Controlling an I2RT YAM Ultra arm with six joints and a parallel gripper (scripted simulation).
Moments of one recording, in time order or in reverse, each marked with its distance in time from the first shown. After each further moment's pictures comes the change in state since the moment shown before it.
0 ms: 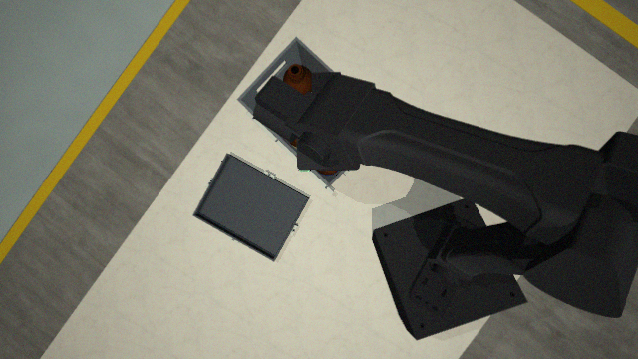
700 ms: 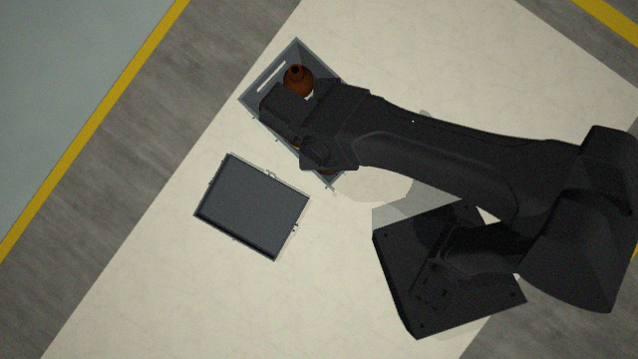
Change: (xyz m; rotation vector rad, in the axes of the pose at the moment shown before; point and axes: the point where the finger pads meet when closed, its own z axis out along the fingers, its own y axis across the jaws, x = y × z) arm -0.001 -0.001 0.023 0.005 -0.003 0.001
